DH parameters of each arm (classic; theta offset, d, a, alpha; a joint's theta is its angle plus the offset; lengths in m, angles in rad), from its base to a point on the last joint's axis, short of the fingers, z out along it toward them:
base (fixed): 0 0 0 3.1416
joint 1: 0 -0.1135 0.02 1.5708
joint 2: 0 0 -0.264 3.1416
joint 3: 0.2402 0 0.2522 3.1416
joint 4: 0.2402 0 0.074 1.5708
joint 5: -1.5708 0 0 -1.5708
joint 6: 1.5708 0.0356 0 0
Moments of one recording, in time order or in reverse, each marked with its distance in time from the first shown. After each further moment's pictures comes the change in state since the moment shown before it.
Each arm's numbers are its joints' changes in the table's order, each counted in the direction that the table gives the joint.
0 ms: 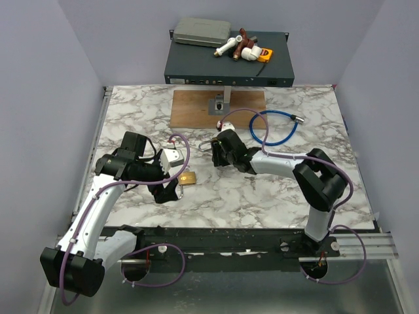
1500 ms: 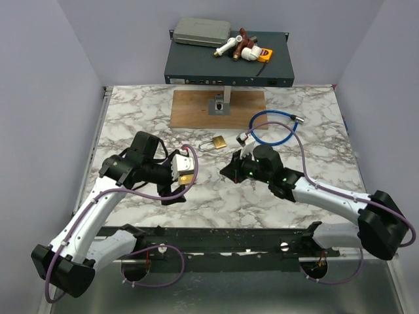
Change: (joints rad) left arm 0.176 -0.018 0.047 -0.048 -0.005 0.055; right arm -0.017 -0.538 -0.409 -0.171 0.375 0.002
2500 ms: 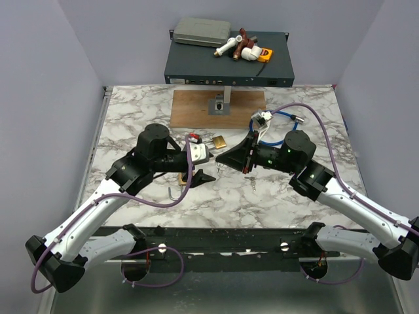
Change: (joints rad) left arm 0.243 -0.006 0.014 -0.593 0.002 -0.333; right arm -0.010 -0.253 0.254 0.077 0.281 0.152
